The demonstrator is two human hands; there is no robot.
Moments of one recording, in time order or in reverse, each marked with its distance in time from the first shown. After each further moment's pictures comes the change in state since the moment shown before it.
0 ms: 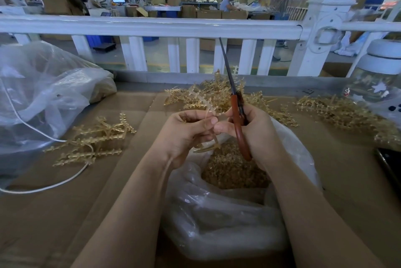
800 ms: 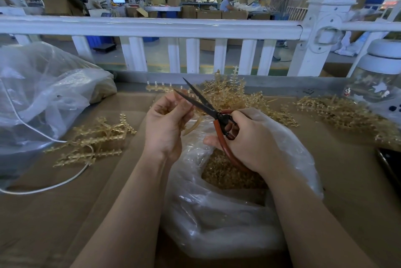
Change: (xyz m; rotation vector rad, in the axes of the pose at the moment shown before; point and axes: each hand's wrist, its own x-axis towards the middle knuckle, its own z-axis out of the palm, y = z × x) left_hand 0.001 0.008 -0.003 -0.192 0.276 0.323; right_hand -0.012 -0.003 -0.001 -0.824 -0.037 -0.176
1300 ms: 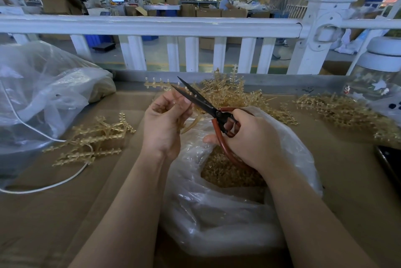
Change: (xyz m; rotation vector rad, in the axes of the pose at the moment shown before) left_hand -0.002 0.005 0.002 -0.018 0.029 -0.040; right_hand 0.005 0.007 0.009 -0.087 0.118 0.000
